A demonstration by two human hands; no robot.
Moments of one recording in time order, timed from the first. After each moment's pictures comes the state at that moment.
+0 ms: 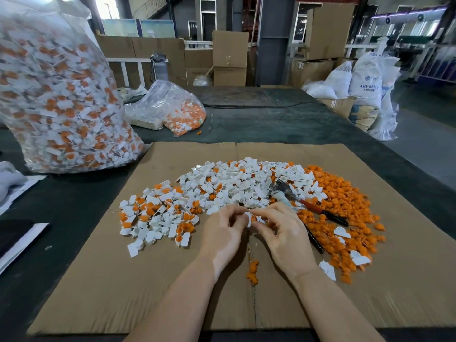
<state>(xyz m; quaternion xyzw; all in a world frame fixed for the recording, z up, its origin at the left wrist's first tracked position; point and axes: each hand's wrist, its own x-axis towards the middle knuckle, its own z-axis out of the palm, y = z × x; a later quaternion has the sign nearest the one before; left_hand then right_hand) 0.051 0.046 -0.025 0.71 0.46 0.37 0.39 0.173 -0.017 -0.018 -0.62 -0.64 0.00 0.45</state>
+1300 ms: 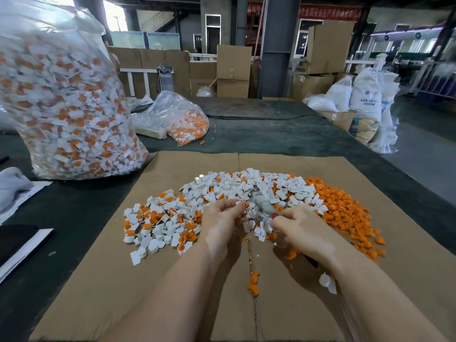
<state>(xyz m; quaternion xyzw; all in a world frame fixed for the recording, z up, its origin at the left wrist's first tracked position) 0.058 0.052 0.017 0.46 0.44 0.43 0.64 0.194 -0.017 0.046 -0.76 -0.54 0.26 0.26</state>
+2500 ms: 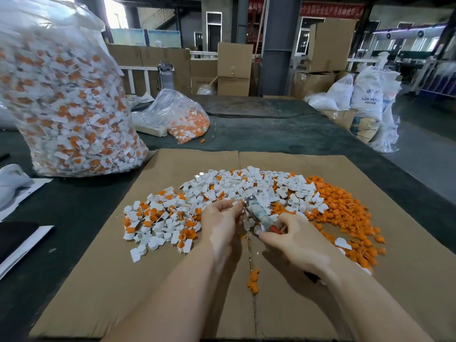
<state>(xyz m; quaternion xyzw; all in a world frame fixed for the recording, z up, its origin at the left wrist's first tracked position) 0.067 0.056 0.004 0.39 0.47 0.48 0.63 0.182 -0.027 0.034 -0.75 -0.56 0.26 0.26</state>
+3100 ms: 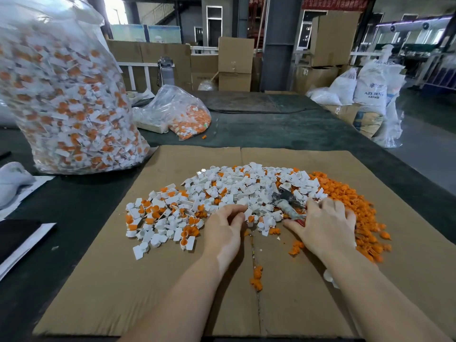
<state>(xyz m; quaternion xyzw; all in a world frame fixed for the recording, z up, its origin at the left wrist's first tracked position) 0.052 0.053 -0.020 0.68 0.49 0.40 0.37 0.222 -0.009 0.003 -0.86 -0.49 -0.13 0.04</state>
